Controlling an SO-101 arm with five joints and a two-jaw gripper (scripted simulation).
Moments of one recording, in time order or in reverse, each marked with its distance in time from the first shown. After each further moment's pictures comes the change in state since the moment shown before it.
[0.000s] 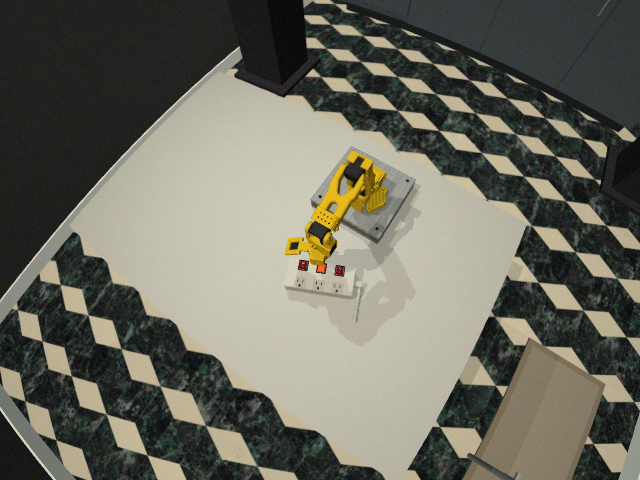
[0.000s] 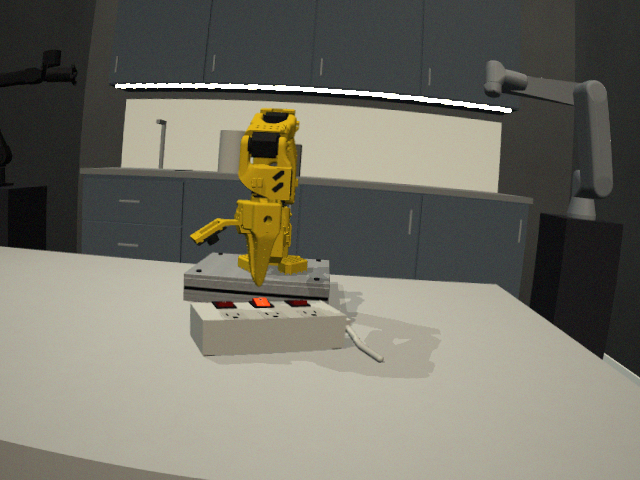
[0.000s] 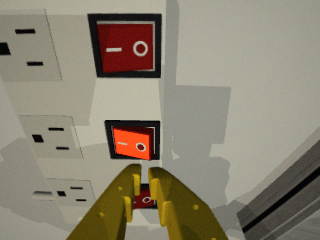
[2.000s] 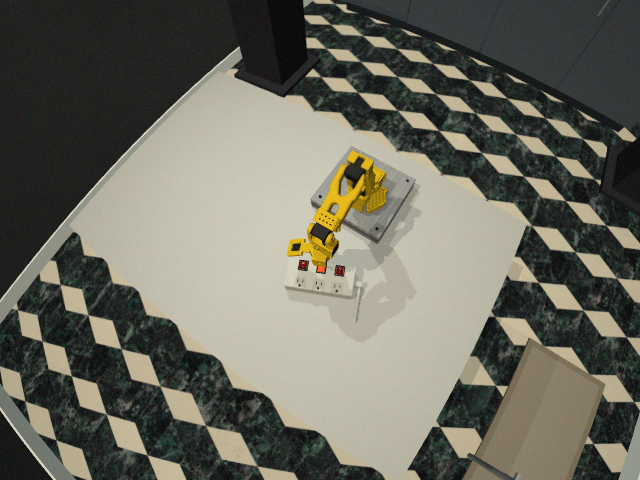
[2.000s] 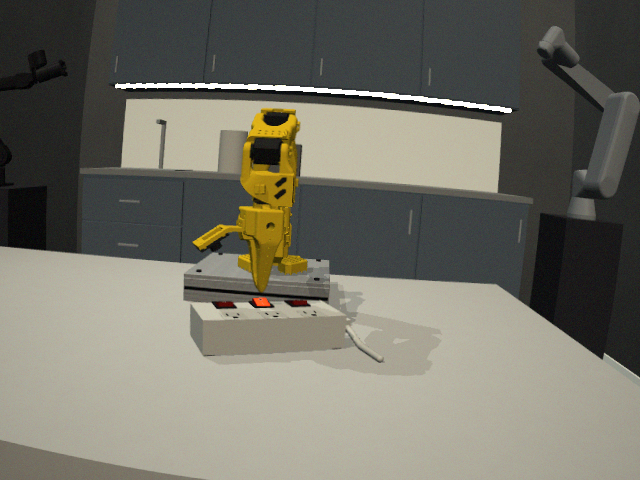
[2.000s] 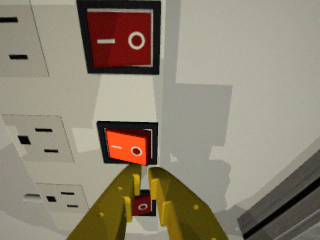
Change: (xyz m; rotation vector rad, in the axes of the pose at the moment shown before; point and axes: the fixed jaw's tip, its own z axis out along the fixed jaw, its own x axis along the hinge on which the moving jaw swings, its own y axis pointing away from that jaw) arm 0.004 -0.001 0.008 -0.001 0.000 -0.014
